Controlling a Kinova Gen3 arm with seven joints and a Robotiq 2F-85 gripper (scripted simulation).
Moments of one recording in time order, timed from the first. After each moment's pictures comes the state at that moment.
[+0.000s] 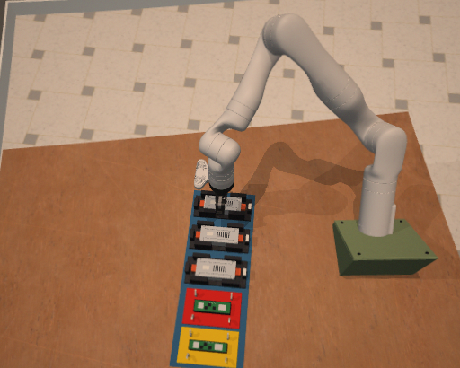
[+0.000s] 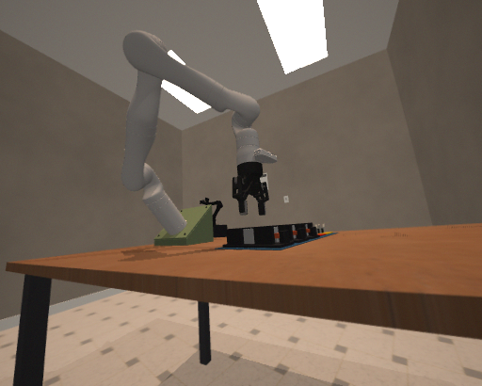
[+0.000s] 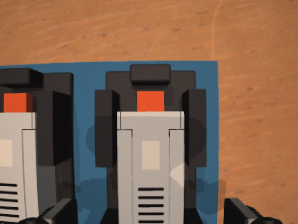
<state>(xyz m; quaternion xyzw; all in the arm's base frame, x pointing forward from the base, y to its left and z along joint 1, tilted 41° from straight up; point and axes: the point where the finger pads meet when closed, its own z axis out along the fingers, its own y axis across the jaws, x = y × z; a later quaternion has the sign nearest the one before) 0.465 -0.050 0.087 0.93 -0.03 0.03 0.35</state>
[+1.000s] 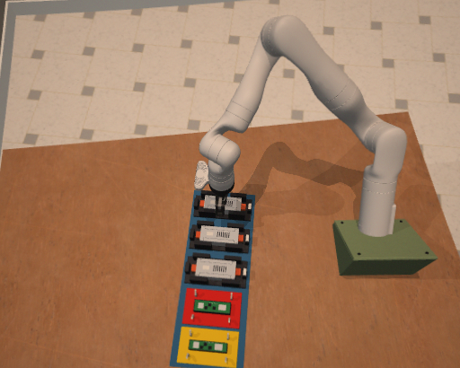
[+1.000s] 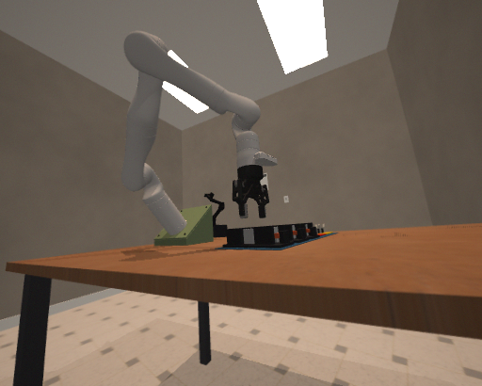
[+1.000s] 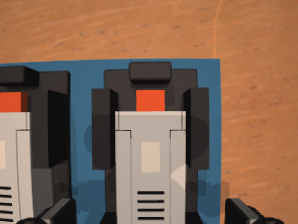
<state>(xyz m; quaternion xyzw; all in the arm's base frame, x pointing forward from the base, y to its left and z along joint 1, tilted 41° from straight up) 0.465 -0.056 0.081 0.93 -0.03 0.03 0.35</state>
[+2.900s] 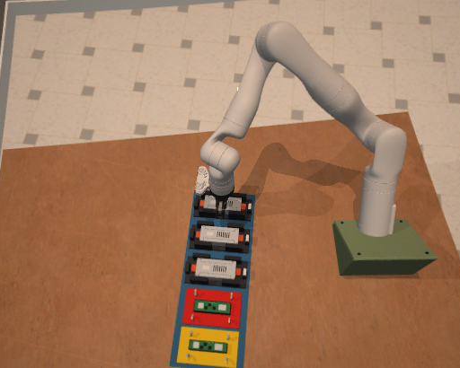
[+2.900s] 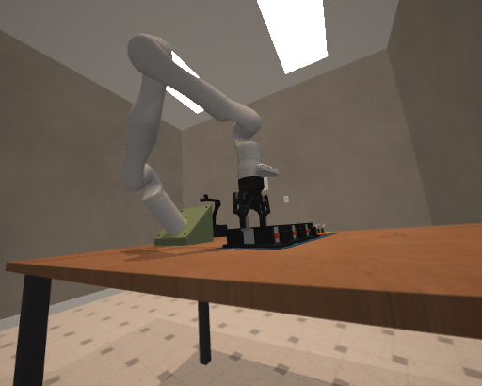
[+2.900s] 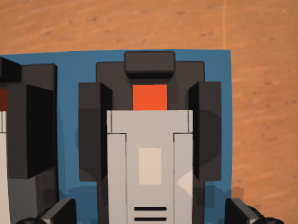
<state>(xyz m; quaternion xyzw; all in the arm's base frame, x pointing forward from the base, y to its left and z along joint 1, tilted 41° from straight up) 0.466 -0.077 0.056 0.93 -0.03 0.03 0.35</state>
